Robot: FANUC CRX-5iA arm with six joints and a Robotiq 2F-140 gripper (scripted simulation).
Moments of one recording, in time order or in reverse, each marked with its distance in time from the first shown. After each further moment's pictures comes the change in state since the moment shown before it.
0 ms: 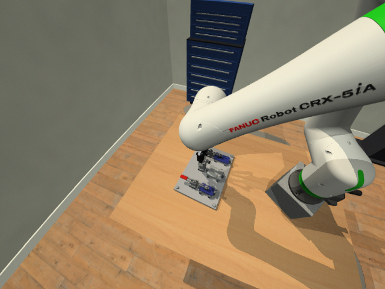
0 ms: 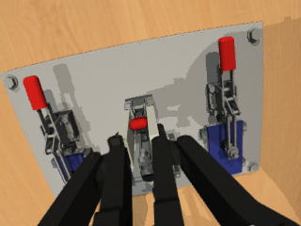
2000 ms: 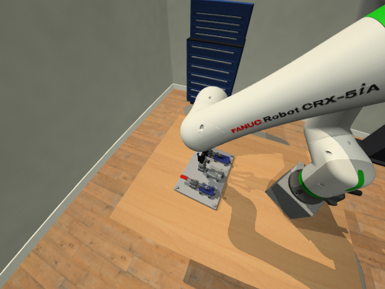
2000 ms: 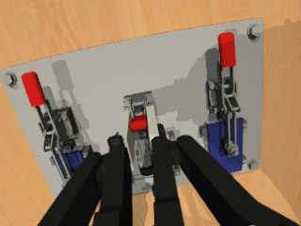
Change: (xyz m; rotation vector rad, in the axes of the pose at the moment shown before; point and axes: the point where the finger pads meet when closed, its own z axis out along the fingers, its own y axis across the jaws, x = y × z) arm -0.004 0.000 0.000 0.000 0.000 0.000
